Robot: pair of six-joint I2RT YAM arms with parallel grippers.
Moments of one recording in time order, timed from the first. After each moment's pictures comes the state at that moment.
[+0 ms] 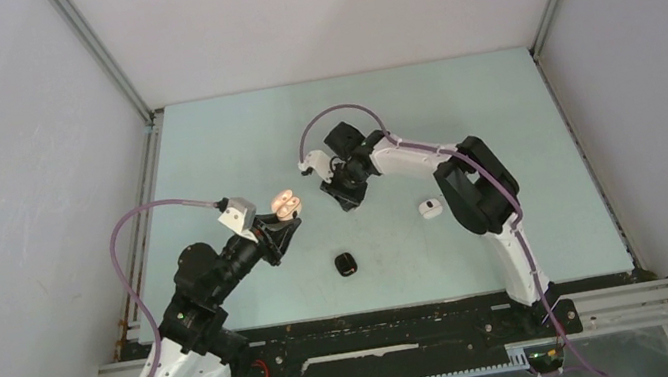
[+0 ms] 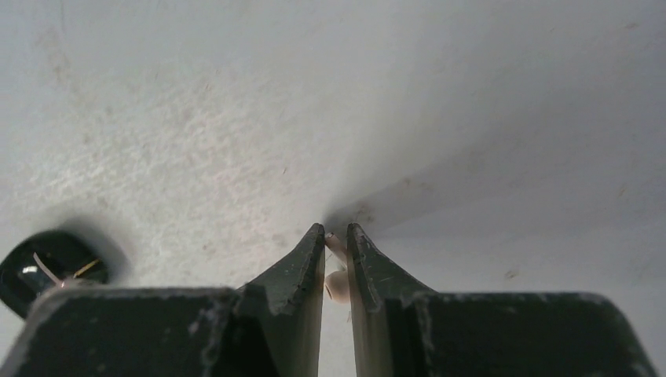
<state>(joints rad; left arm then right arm) -0.53 0.45 0.44 -0.02 0.24 -0.15 0.69 2.20 1.64 -0.59 -0.35 -0.40</state>
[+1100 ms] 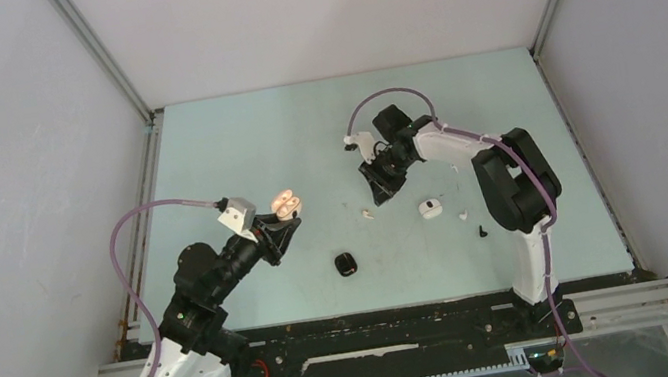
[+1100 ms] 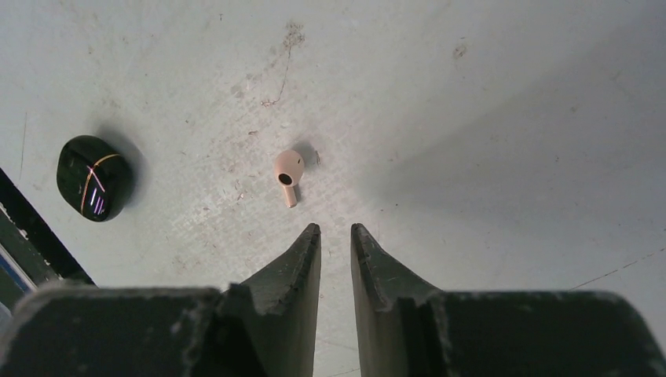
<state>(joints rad) -0.53 0.45 0.44 -0.02 0.25 -0.15 0.49 2.00 1.41 -0.62 -0.51 -0.28</state>
